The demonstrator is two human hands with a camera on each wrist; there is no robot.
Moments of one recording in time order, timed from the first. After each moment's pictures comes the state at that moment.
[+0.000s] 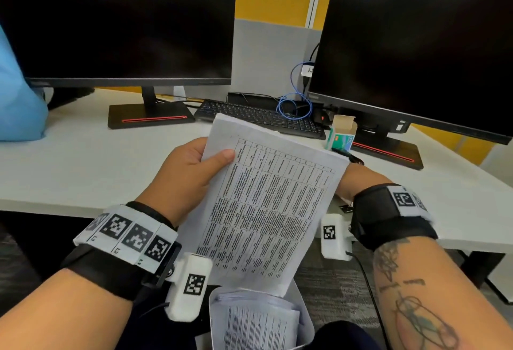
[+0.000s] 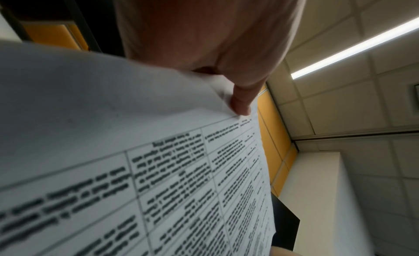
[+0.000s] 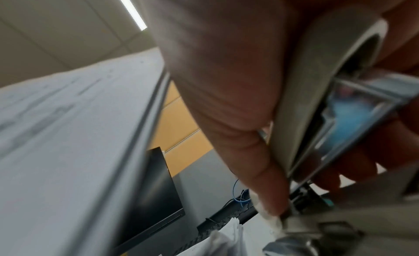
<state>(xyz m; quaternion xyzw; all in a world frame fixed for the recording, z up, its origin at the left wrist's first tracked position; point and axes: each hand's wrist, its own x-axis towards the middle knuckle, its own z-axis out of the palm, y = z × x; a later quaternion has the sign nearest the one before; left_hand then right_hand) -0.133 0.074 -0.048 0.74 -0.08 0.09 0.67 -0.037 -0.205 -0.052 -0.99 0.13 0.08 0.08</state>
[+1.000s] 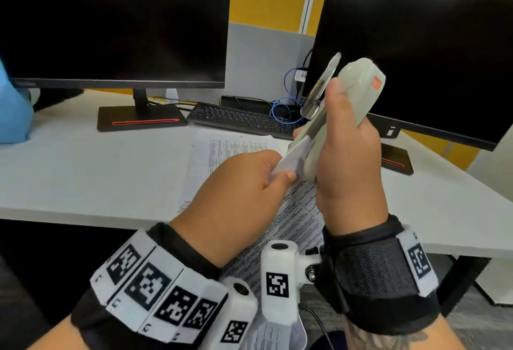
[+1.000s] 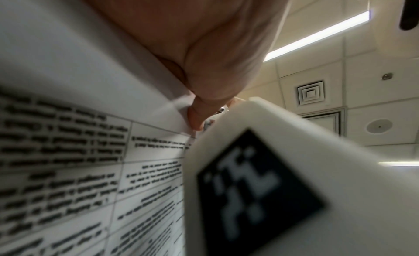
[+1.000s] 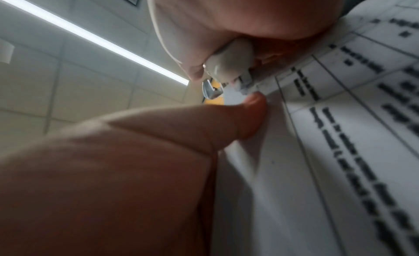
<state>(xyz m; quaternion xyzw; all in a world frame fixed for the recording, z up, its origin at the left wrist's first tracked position) -0.172 0.012 -0.016 0.88 -0.20 0.16 0.41 -0.149 -0.107 0.015 -0.62 -0.08 -0.28 0.73</state>
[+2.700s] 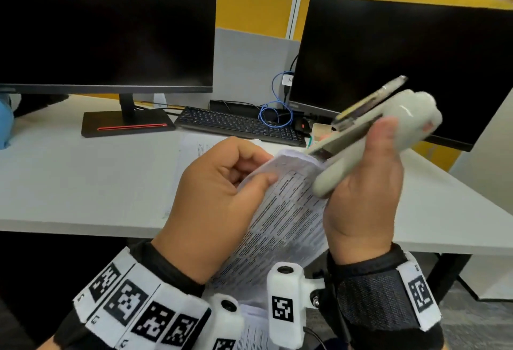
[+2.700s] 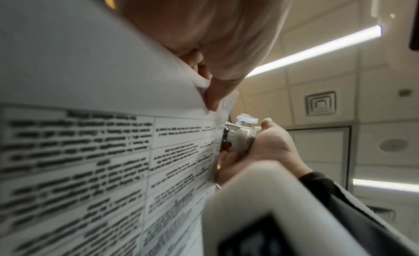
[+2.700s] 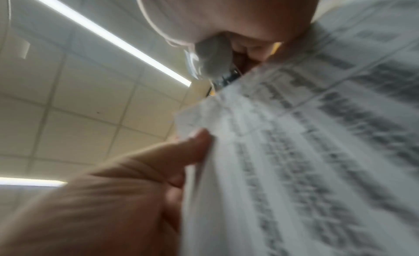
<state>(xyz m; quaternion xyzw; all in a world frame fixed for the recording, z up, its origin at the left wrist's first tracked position) -0.180 0.005 -0.027 0.69 -0.22 0.27 0.63 -0.176 -0.134 0.001 -0.57 -0.11 -0.40 0.71</state>
